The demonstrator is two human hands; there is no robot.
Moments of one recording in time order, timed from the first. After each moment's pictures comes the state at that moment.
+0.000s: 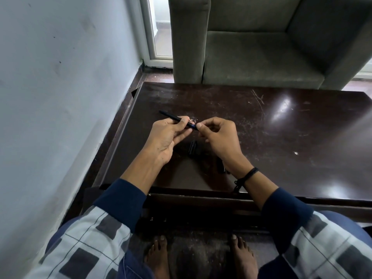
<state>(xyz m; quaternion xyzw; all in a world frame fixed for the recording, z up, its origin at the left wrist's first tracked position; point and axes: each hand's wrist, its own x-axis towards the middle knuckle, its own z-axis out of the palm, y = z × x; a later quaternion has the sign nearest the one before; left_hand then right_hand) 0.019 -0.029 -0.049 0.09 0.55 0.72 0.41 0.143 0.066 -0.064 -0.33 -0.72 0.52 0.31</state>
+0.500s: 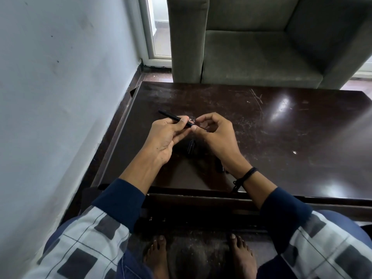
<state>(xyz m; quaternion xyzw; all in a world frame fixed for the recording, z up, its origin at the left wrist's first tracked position) 0.022 -0.029 -0.048 0.09 0.55 0.72 0.41 0.143 0.066 -0.065 -0.31 -0.73 0.53 0.31</state>
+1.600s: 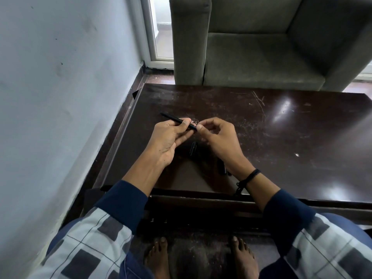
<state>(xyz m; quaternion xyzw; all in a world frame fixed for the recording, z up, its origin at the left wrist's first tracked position) 0.023 -0.030 -0.045 0.09 0.55 0.72 0.41 0.144 0.067 -0.064 -0.31 -0.72 0.54 0.30</state>
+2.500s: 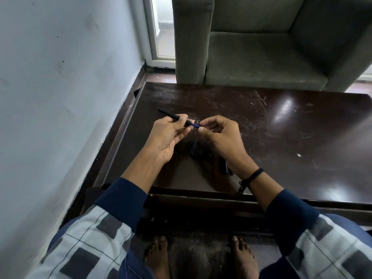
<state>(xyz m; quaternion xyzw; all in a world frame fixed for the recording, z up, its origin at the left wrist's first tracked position) 0.016 -0.031 -0.043 0.08 0.56 0.72 0.40 0.147 0.065 -0.055 -0.33 -0.73 0.53 0.29</state>
